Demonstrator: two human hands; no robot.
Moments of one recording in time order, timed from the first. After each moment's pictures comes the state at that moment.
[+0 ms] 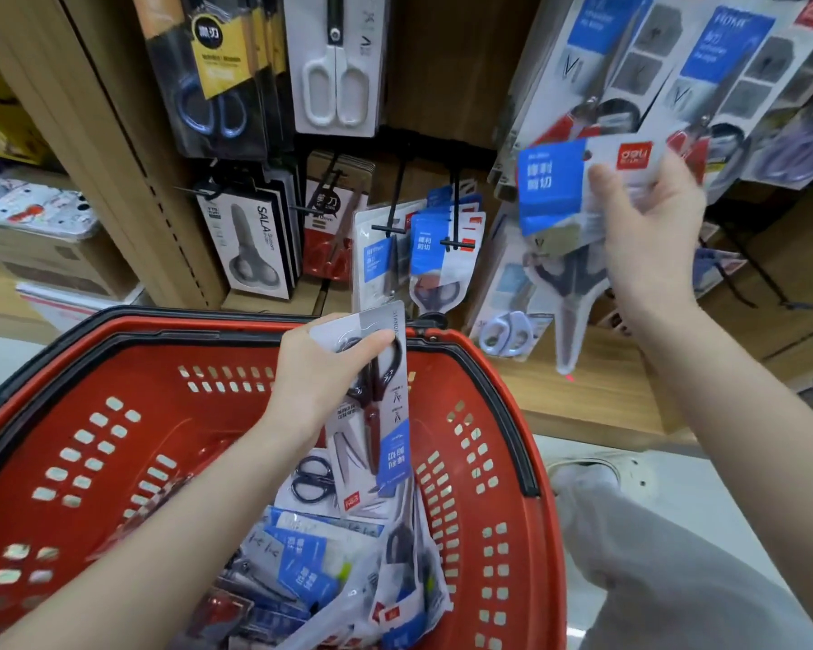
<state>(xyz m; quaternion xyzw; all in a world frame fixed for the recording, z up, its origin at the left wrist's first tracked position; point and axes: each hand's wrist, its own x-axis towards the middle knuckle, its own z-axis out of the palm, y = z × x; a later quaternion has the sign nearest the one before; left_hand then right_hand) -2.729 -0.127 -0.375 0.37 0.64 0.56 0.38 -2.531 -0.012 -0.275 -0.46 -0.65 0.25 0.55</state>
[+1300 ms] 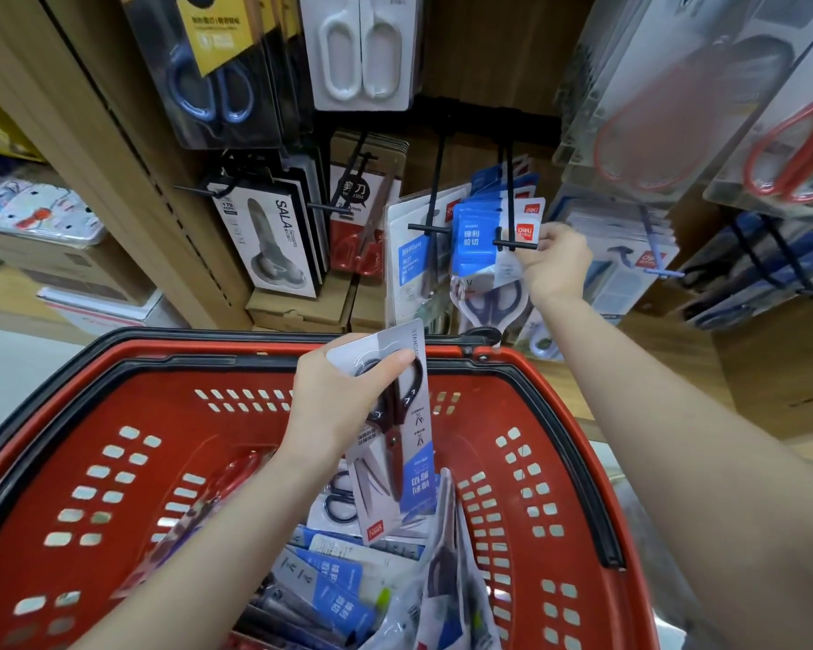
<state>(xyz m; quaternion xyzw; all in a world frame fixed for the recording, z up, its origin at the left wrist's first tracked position) -2.749 -0.099 -0.400 0.31 0.68 0.52 0.41 -2.598 0.106 -0.429 -0.64 -0.60 0.26 0.40</state>
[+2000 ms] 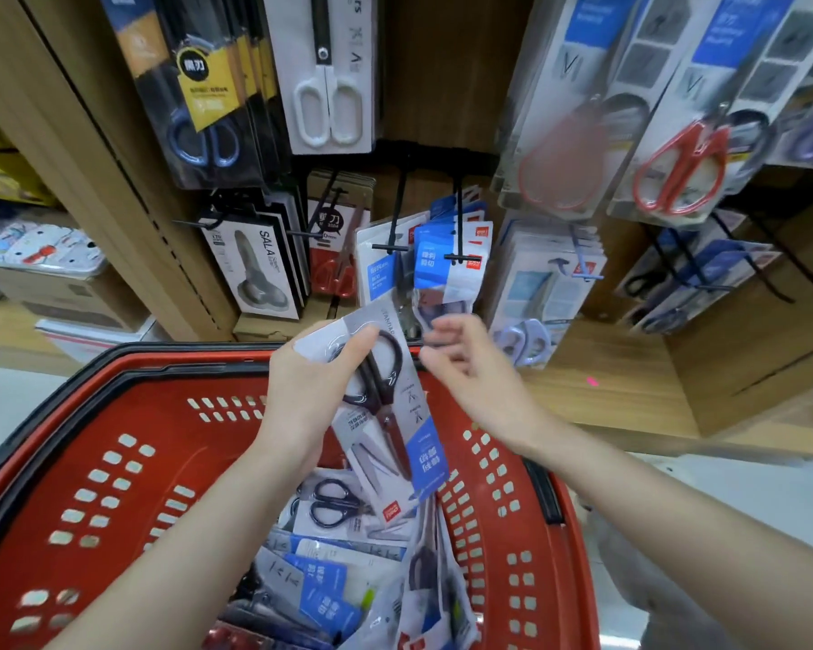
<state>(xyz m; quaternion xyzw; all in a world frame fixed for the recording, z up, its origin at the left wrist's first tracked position) -2.735 -0.114 -0.370 0.30 0.62 0.61 0.39 -2.581 -0.051 -0.390 -0.45 -0.71 0.47 0.28</state>
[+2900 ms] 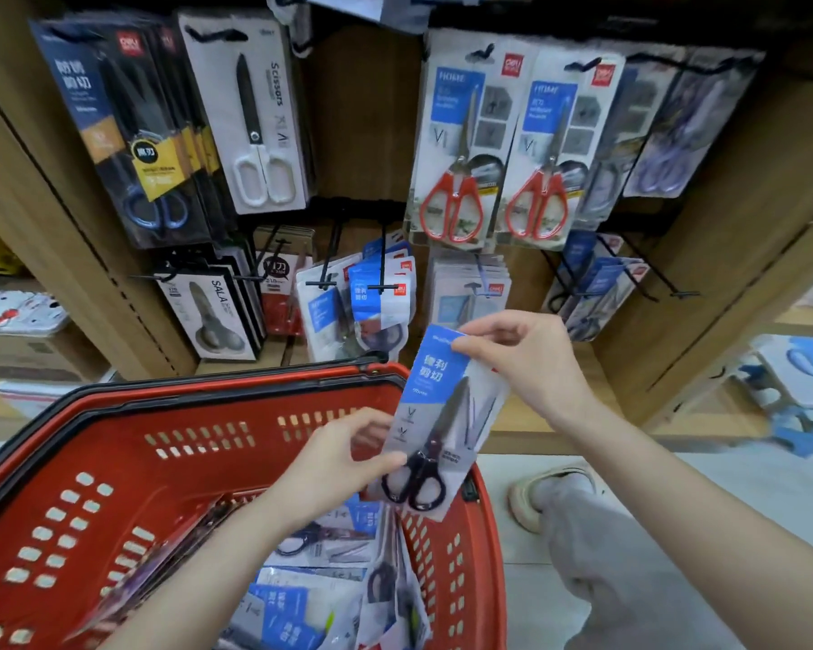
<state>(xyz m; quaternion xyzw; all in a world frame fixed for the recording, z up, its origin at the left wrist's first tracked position) -2.681 -0.148 -0.388 0.63 0.59 0.29 0.41 -2.484 -0.073 -0.311 -0.48 -0.65 0.40 0.43</state>
